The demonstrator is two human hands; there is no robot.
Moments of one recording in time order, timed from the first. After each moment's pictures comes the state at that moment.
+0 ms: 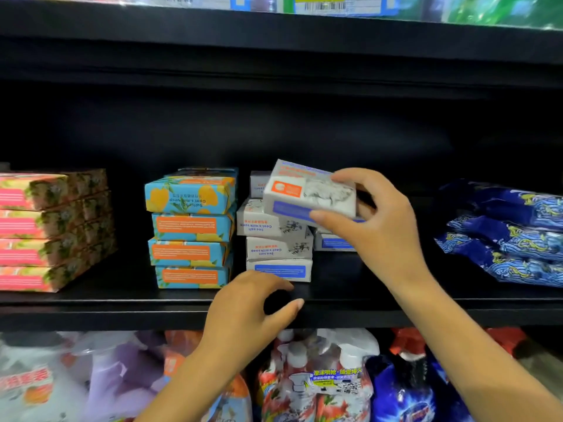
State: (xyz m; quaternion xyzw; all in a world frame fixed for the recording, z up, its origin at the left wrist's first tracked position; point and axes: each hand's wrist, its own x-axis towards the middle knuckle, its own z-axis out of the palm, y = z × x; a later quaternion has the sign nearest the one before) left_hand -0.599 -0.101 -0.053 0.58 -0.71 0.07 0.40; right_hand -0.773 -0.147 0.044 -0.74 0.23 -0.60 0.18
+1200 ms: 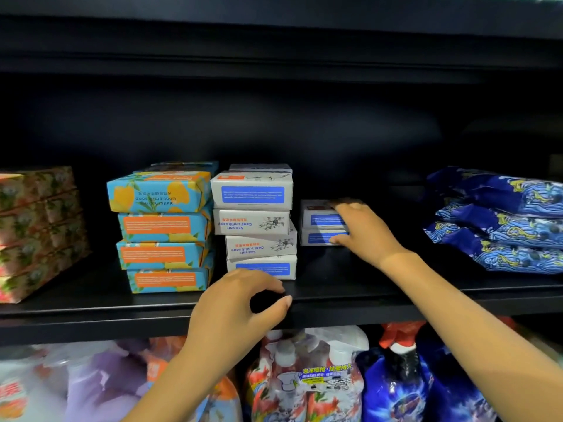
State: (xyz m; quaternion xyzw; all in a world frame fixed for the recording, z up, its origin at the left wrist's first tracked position) left_hand -0.606 -0.105 -0.046 0.59 -0.71 0.02 0.38; right_hand -0.805 -0.259 0.008 -0.84 0.49 -0.24 -0.08
